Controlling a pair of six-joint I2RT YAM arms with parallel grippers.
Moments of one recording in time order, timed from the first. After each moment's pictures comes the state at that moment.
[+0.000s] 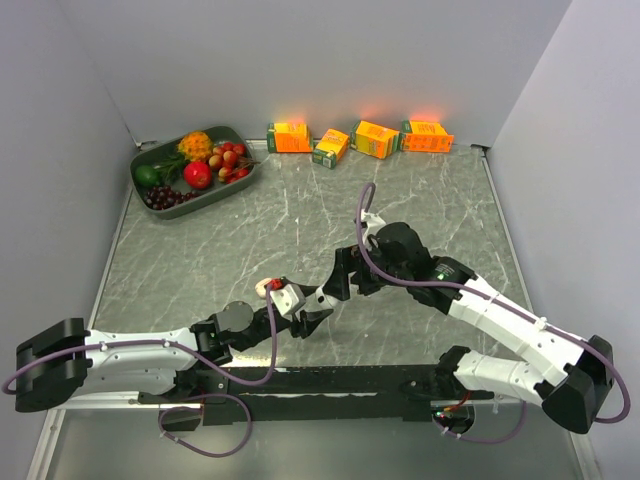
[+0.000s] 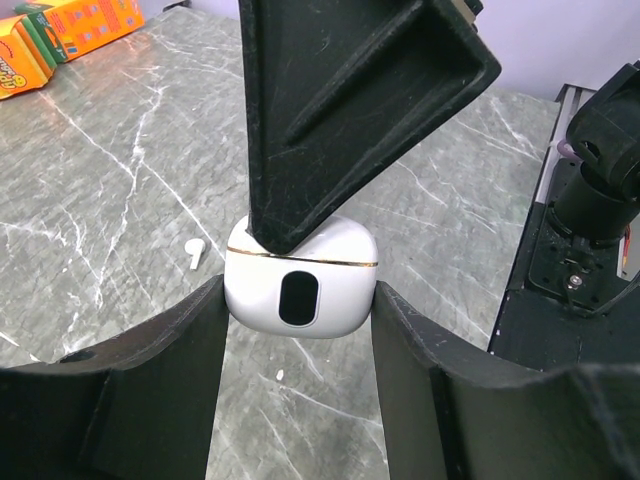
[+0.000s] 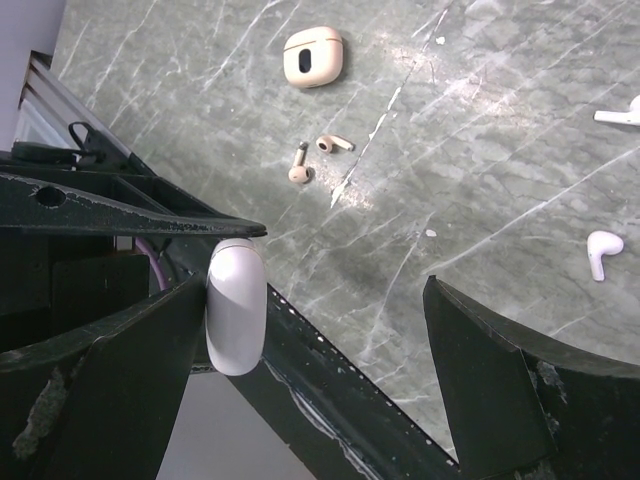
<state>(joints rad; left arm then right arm) -1.22 1.00 0.28 0.75 -0.16 -0.01 0.78 1.03 0.88 -0.49 -0.20 0.53</state>
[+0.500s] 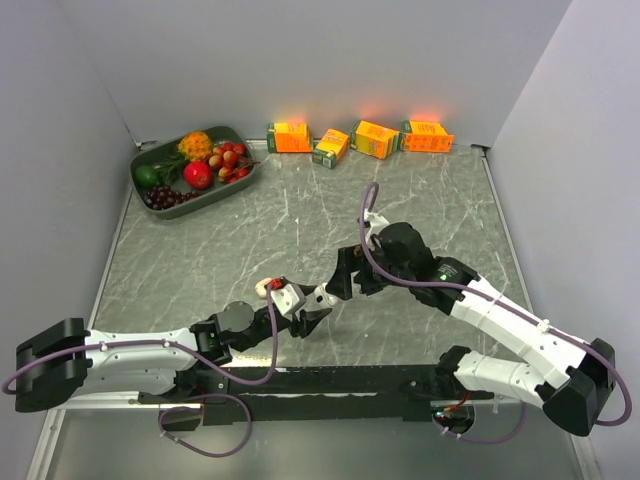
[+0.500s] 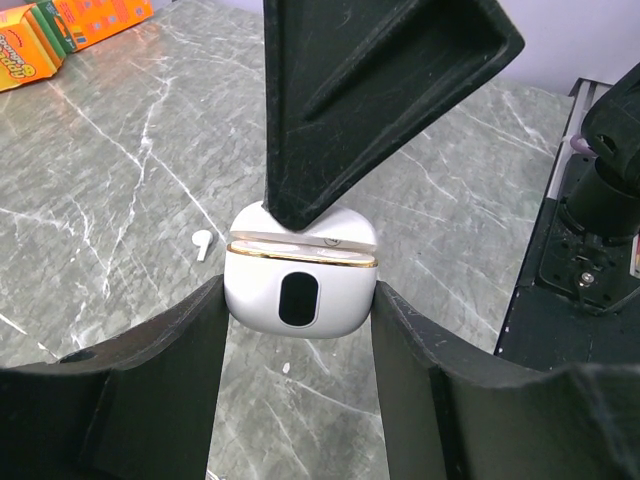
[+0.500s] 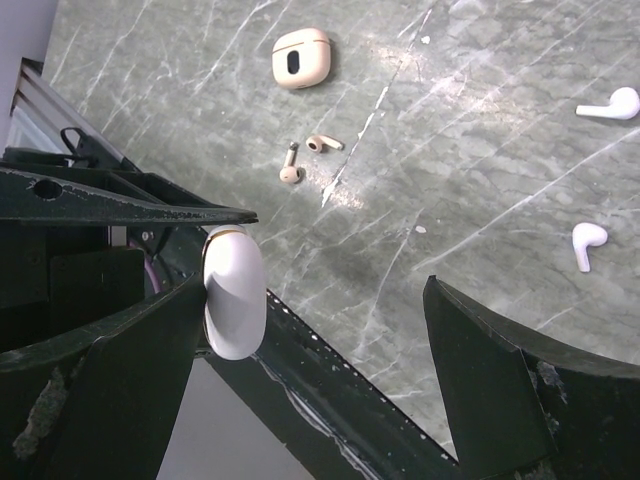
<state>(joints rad) -1.22 1.00 0.28 0.73 -0.18 -0.01 0.77 1.02 0.88 -0.51 -0.19 0.53</state>
